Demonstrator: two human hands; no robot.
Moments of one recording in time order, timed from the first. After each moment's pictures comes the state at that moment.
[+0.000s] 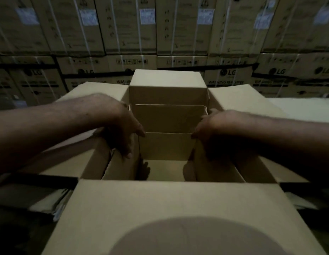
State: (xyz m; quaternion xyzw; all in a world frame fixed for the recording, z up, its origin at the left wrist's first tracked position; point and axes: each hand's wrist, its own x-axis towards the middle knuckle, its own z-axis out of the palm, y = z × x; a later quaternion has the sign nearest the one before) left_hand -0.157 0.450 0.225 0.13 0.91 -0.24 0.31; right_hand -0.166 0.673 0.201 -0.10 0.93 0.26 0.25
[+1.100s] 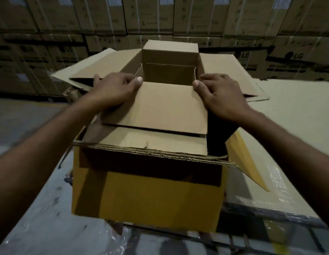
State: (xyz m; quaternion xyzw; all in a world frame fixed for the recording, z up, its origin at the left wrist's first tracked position) left_hand 0.082 0.485 0.191 -0.04 0.97 0.20 -0.13; right_hand 0.042 0.775 0.169 -0.21 0.94 -0.21 -0.19
